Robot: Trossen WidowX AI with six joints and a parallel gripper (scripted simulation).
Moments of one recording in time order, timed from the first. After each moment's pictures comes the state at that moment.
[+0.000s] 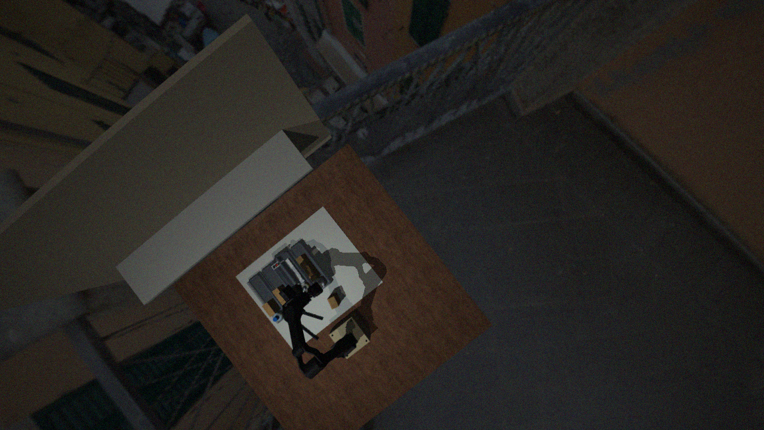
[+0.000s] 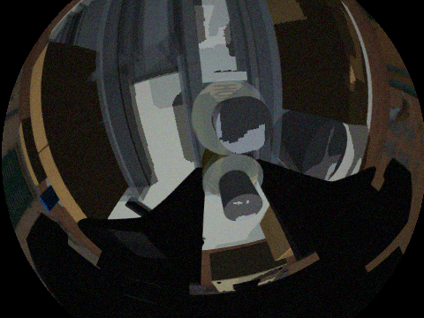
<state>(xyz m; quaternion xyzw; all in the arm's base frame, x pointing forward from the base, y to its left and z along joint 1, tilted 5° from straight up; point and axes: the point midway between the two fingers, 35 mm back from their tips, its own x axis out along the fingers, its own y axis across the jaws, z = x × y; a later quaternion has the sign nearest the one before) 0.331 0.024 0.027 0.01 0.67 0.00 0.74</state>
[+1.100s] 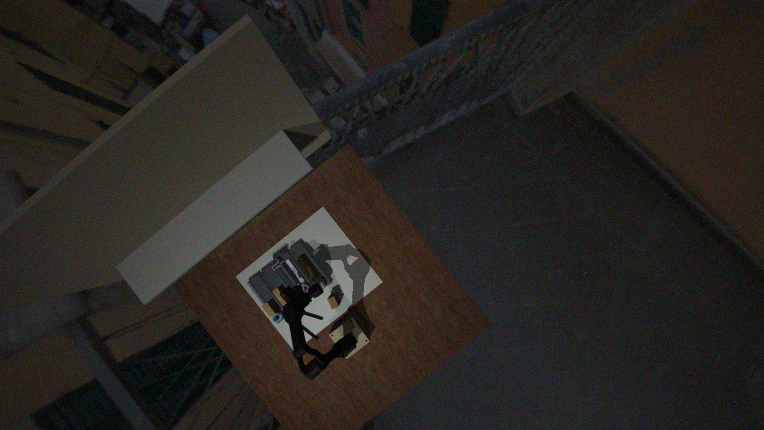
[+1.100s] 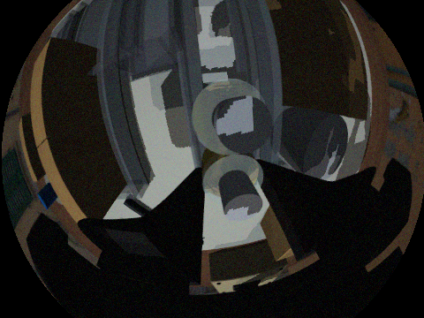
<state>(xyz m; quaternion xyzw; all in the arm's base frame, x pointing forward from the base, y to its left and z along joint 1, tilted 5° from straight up) 0.327 0.024 0.026 0.01 0.67 0.00 0.74</state>
